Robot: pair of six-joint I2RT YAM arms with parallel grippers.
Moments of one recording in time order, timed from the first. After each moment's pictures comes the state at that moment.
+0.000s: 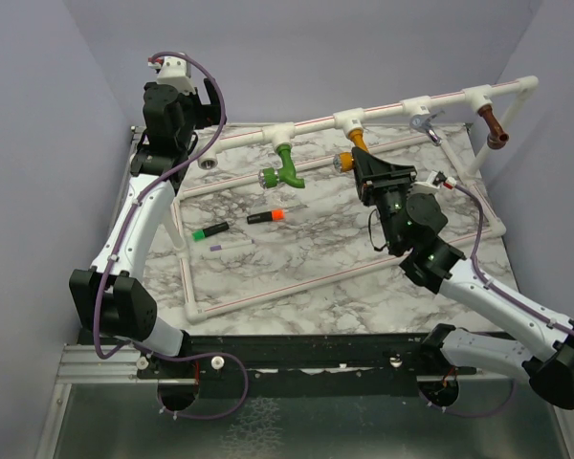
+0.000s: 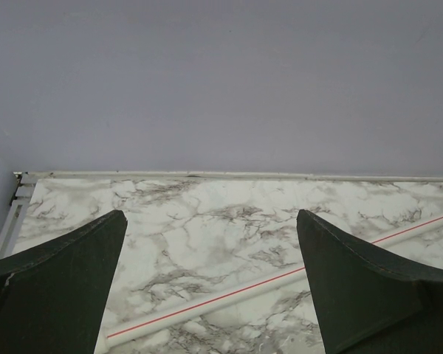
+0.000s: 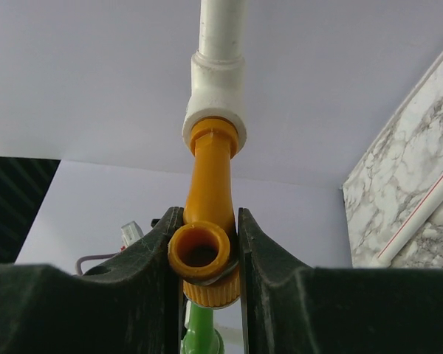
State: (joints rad) left arm -0.17 1.51 1.51 -0.07 -0.07 -0.14; right arm 0.77 1.04 0.85 0.37 0.61 1.39
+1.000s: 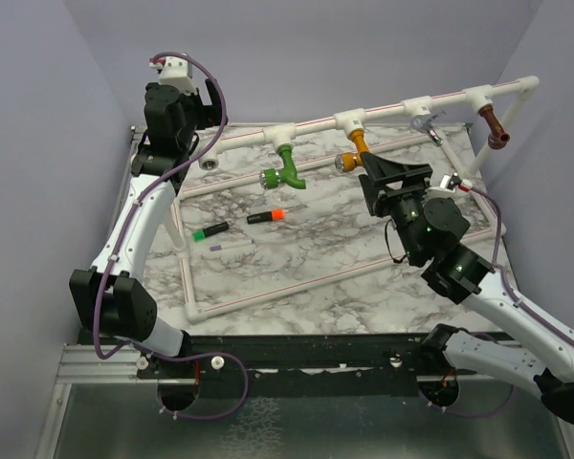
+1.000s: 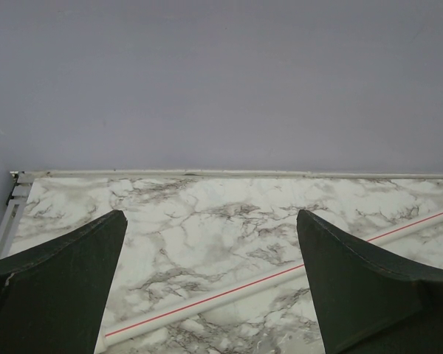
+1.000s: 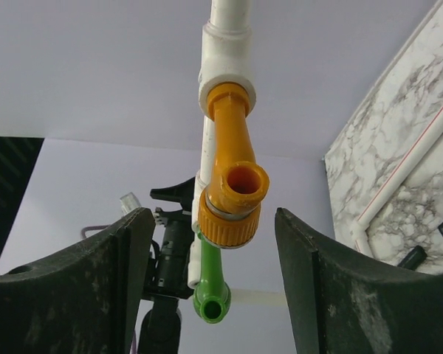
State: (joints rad) left arm -0.17 1.51 1.50 -0.07 -0.07 -0.14; right arm 0.79 0.90 0.90 0.08 0.58 1.43
